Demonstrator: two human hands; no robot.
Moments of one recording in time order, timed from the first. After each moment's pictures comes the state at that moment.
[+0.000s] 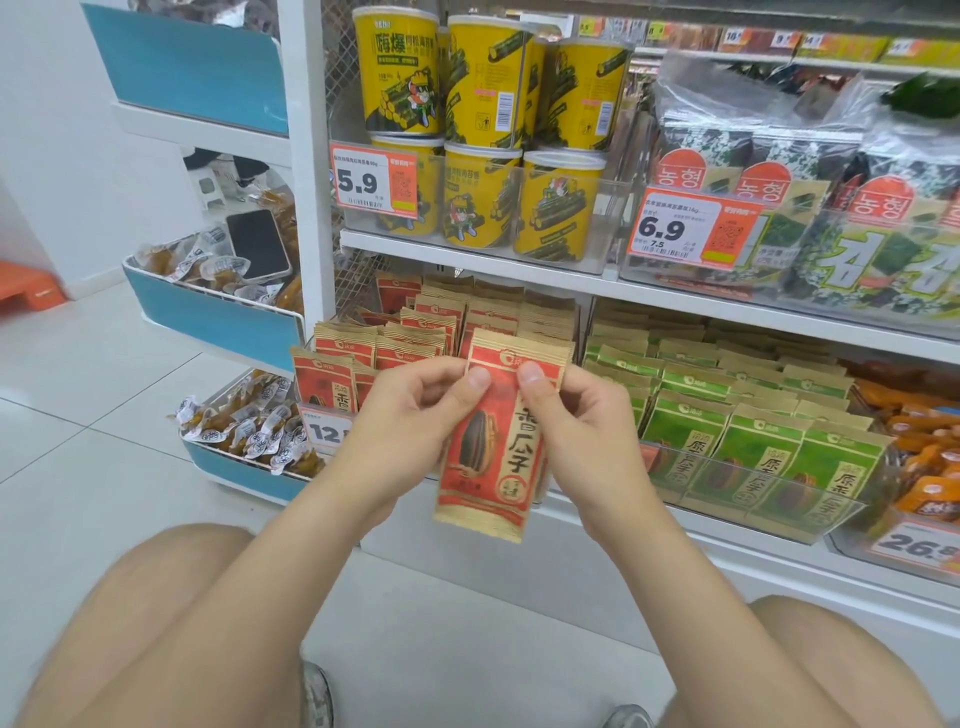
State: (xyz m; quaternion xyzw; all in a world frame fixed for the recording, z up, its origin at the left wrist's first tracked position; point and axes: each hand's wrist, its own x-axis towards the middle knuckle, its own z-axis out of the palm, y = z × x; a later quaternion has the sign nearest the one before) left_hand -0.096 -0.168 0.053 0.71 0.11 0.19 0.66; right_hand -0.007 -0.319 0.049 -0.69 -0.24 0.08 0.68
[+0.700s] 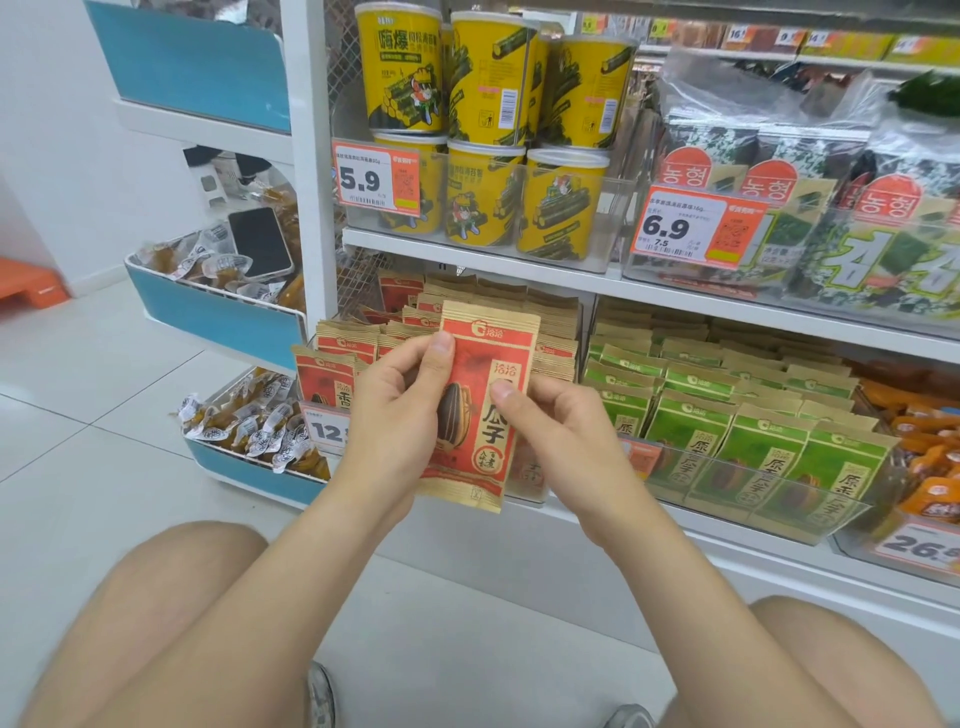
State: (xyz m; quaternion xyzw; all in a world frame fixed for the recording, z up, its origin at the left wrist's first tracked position) left_hand -0.089 -0.178 0.051 0.62 0.15 0.32 0.70; right_hand -0.014 -0.316 0.051 -0.65 -0.27 0.21 0.68
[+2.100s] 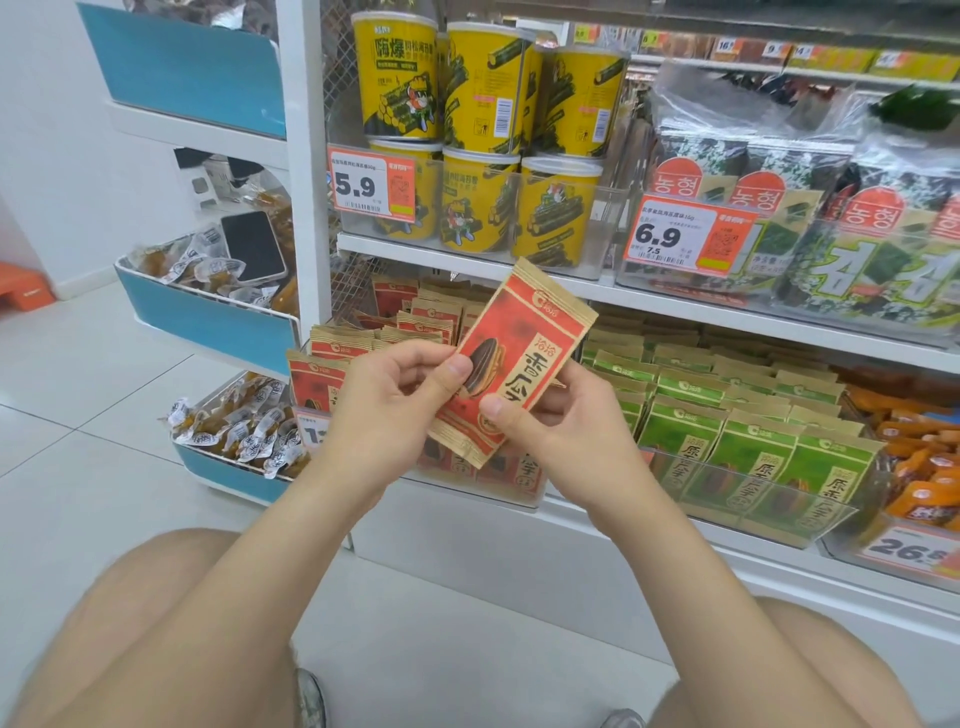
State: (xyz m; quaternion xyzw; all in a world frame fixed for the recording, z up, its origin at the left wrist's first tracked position) left_hand -0.090 -0.156 0.057 0.71 0.14 0.27 0.64; right_hand -0.001 -0.322 0.056 -0.69 -0.29 0.15 0.65
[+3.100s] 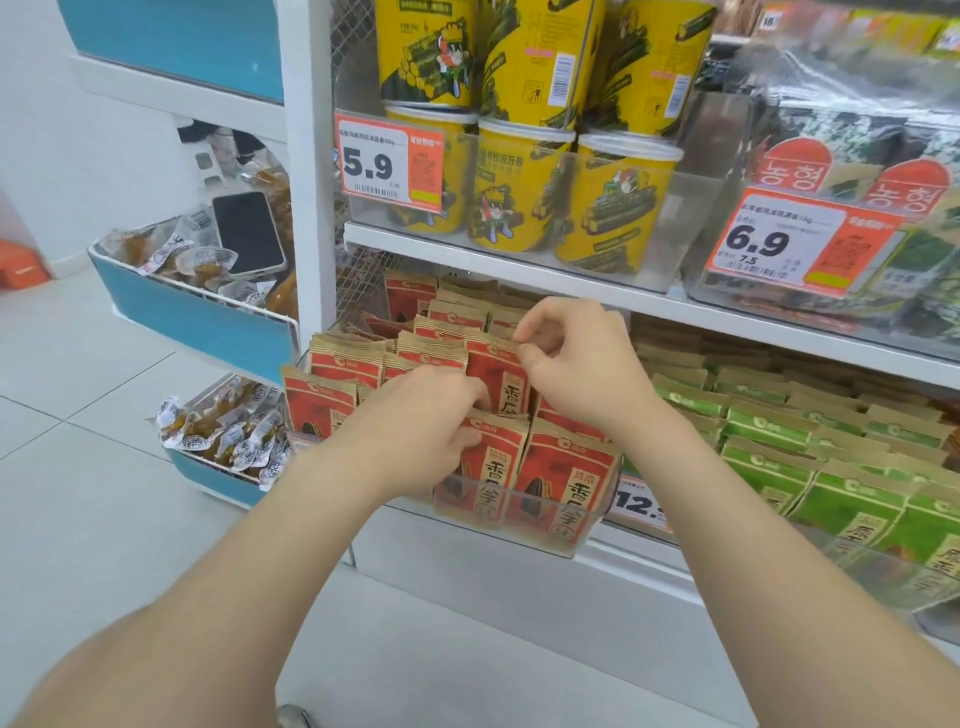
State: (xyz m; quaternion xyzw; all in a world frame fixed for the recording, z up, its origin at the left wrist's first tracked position) left_hand -0.023 -0.087 0.037 0.99 0.06 0.07 0.11; right_hand 0.103 -0.235 0.072 -0.87 -0.36 -0.05 0.33
